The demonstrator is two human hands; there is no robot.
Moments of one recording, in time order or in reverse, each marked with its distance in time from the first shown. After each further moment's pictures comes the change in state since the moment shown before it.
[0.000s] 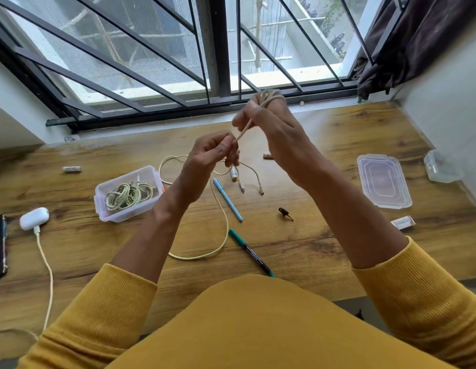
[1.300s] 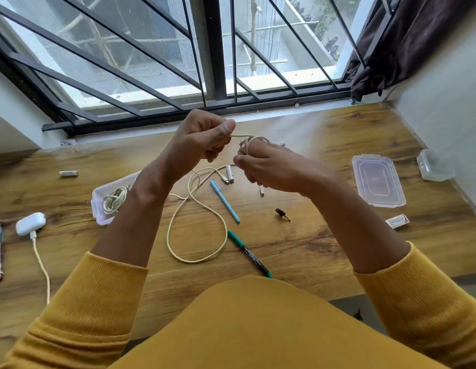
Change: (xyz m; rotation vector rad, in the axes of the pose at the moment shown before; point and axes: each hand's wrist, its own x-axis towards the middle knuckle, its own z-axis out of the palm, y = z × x) left_hand 0.014 0.050 -0.016 0.216 -0.106 0.002; right_hand -0.020 -0.009 -0.006 -0.422 -0.407 0.259
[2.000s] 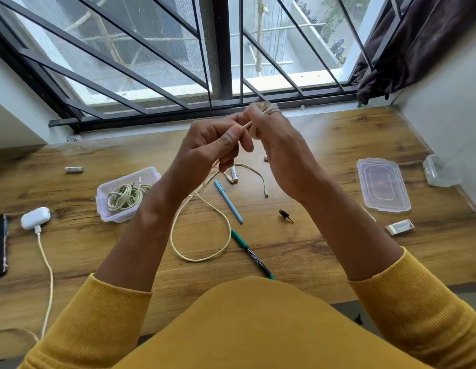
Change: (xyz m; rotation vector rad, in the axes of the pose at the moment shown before) left_hand -0.018 0.005 0.018 -0.139 0.090 0.135; right_hand 0.005 -0.006 0.009 0.620 0.276 -0.185
